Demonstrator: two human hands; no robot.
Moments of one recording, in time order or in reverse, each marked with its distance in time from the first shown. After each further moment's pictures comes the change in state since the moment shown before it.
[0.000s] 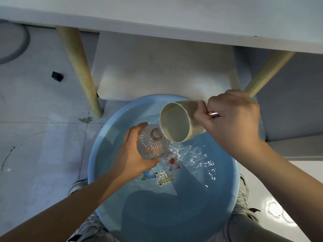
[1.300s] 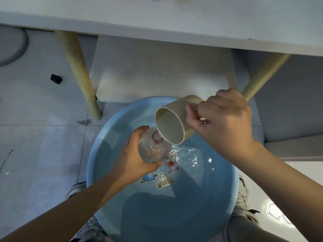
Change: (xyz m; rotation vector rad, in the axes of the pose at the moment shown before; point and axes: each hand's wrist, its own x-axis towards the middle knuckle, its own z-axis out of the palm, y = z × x) left_hand -0.003 0.007 0.002 -0.042 -0.046 -0.055; right_hand 0.003 -0.004 0.002 0.066 0.065 -0.150
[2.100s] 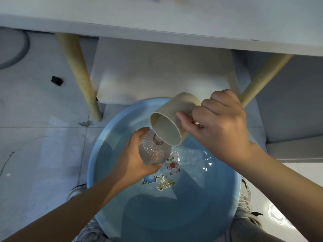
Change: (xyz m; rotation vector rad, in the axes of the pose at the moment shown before) left_hand 0.005 -0.007 0.001 -0.001 -0.024 -0.005; right_hand -0.002 -0.005 0.004 0.033 0.025 -0.087
